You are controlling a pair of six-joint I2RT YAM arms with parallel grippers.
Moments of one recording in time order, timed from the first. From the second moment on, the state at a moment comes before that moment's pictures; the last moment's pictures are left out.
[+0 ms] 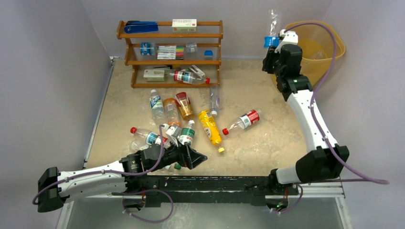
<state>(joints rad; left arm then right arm) -1.20 0.65 0.31 0.13 -0.14 -0.83 0.13 1.42 1.41 -0.36 0.17 0.14</state>
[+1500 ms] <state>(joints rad) -1.21 0.65 0.31 0.09 -0.18 -0.83 -0.29 1.80 2.06 -0.58 -0.13 0.14</state>
